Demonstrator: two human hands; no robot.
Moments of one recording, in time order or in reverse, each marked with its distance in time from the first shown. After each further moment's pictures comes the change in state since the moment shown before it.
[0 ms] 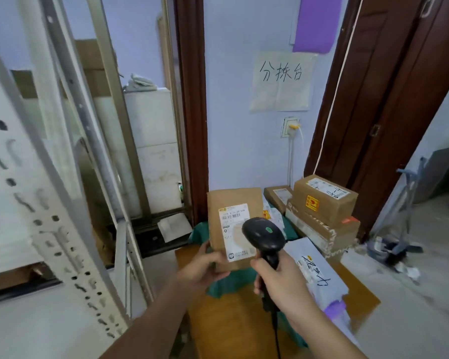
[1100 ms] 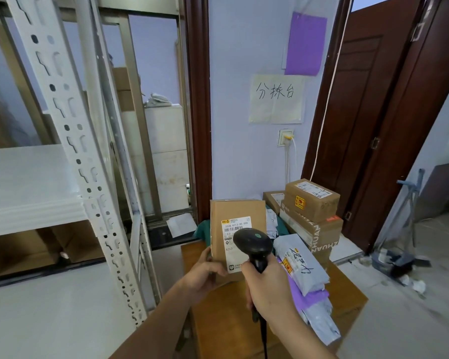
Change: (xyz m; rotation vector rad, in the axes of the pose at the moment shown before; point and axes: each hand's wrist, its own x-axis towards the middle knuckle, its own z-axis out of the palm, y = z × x) left_hand -0.070 -0.056 0.019 0.048 -0.104 0.087; right_hand -0.099 0.004 -0.015 -0.101 0.045 -0.157
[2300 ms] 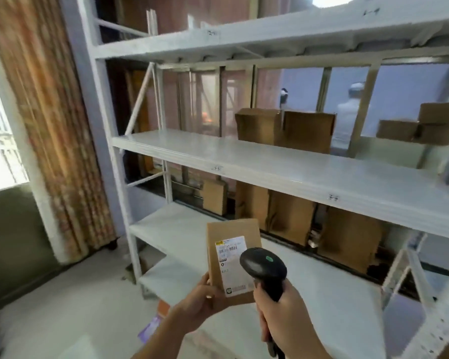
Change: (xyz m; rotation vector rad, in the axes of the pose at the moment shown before) left_hand -0.676 -0.004 -0.307 -0.152 0.819 0.339; right_hand -0.353 -0.169 0.439 -0.094 -0.859 -0.223
